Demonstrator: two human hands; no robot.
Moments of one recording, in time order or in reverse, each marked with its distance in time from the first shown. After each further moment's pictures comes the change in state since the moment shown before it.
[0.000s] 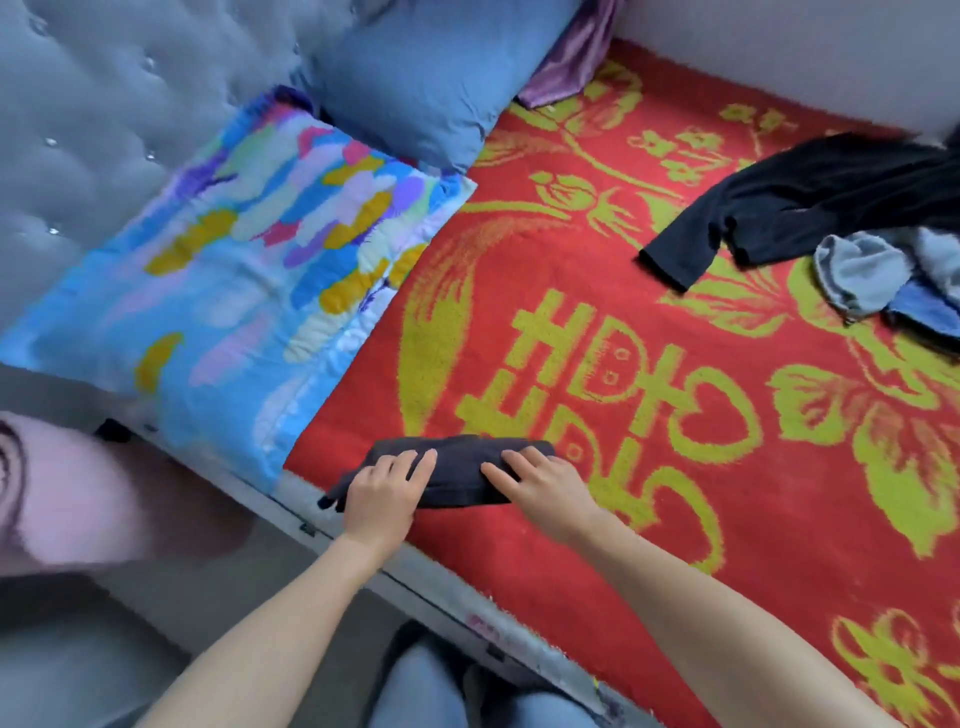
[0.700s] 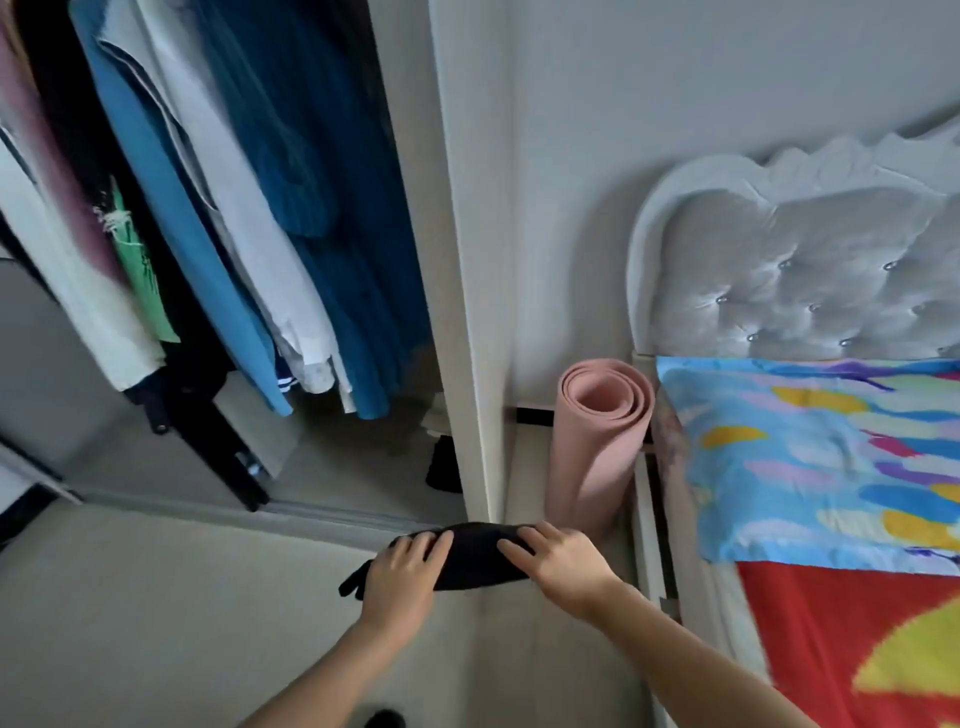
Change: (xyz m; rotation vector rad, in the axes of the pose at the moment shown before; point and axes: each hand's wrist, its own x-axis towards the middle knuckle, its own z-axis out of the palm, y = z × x) left_hand -0.472 0.021 -0.209 0.155 -0.056 -1.249; right_hand 0.057 -0.448 -0.089 0.122 0.030 -1.281
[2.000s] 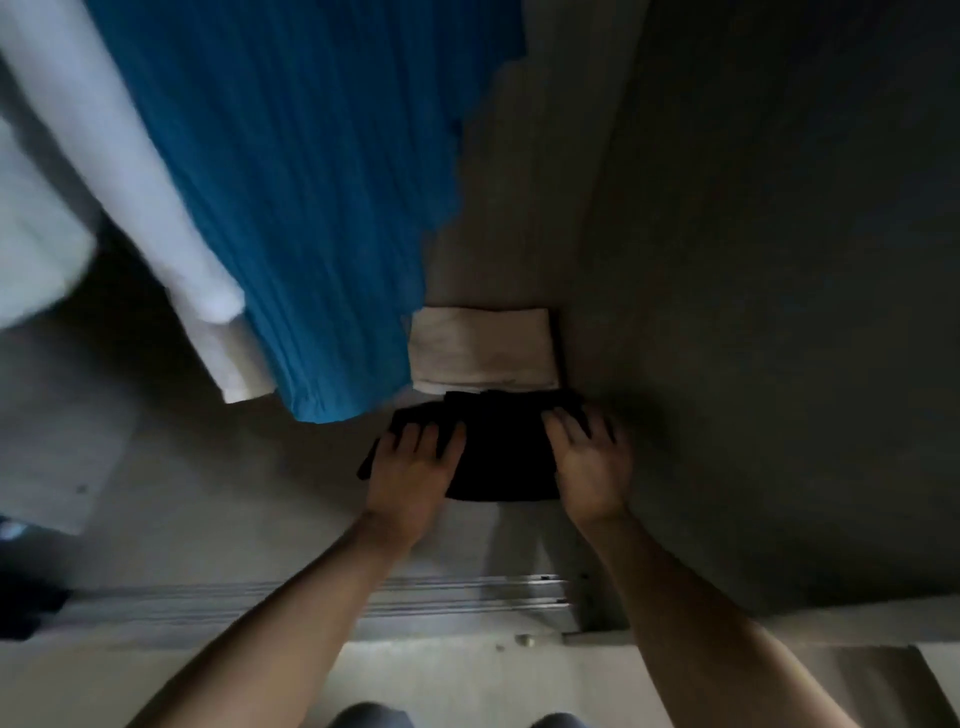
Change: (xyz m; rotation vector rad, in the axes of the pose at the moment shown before) left_hand 0.359 -0.364 0.440 0.139 0.262 0.235; right_hand 0.372 0.131 0.510 -0.327 0.136 0.713
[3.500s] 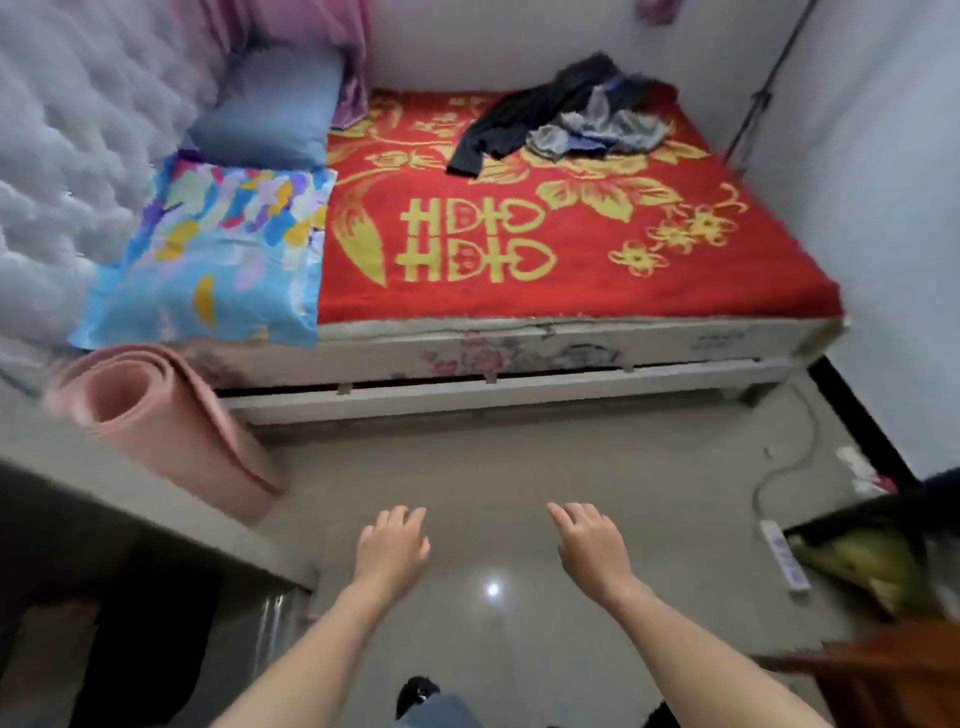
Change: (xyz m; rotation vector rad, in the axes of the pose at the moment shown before) left_hand -0.168 0.207 -0.498 -0.197 -0.572 1.292; right_hand -0.423 -0.143 -0.582 -0.097 -0.341 1.589
